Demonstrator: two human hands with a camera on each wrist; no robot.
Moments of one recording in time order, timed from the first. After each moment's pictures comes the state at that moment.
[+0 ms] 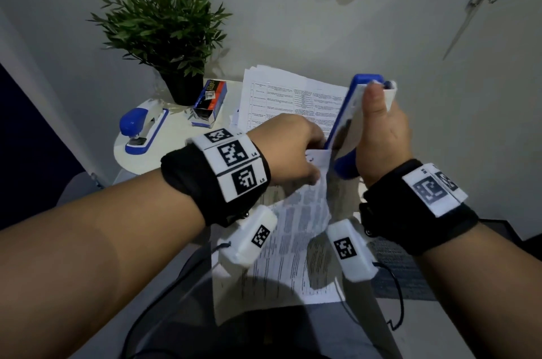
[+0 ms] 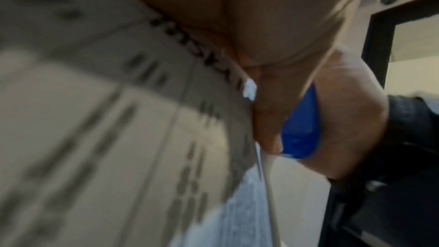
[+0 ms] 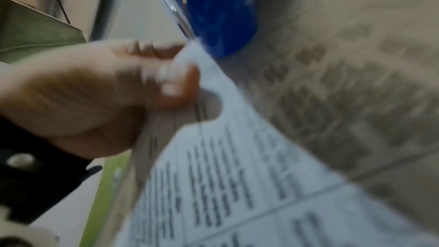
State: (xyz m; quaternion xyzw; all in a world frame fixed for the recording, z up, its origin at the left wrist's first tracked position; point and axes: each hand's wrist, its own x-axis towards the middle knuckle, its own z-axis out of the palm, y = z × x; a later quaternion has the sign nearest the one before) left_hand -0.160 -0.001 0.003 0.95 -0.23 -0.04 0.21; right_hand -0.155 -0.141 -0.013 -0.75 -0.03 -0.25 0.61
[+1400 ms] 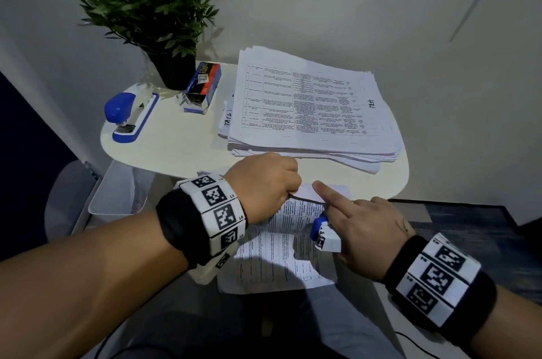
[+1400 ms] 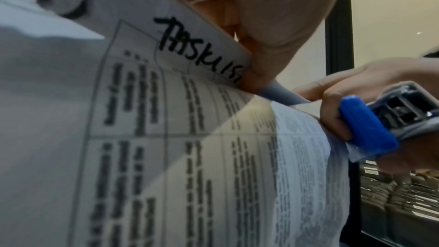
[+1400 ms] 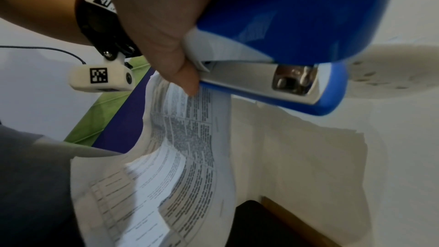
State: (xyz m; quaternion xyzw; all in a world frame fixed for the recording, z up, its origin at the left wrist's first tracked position) left_hand -0.172 0.023 -0.089 0.90 -0.40 0.11 0.12; right_hand -0.218 -0.190 -0.106 -0.94 -0.34 -0.04 -0.09
